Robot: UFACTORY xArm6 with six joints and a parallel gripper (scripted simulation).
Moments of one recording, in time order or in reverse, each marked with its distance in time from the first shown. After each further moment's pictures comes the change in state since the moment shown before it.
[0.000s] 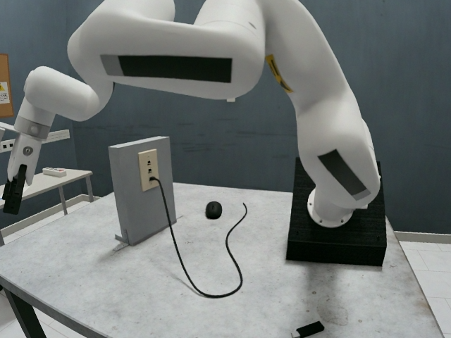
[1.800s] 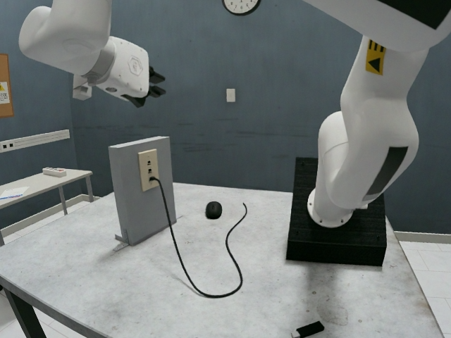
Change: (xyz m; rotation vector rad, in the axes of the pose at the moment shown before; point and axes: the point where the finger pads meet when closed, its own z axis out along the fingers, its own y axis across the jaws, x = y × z) arm -0.185 -0.113 -0.347 -1.125 -1.307 0.597
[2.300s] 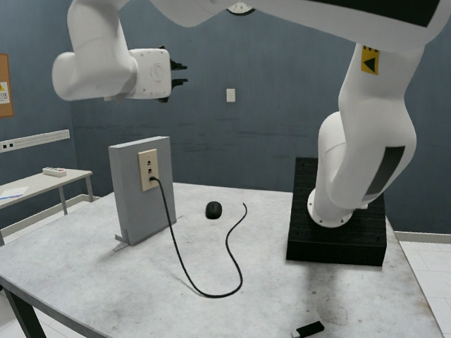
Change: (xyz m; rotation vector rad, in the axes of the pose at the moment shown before) arm -0.024 0.036 0.056 -0.307 -0.140 0.212
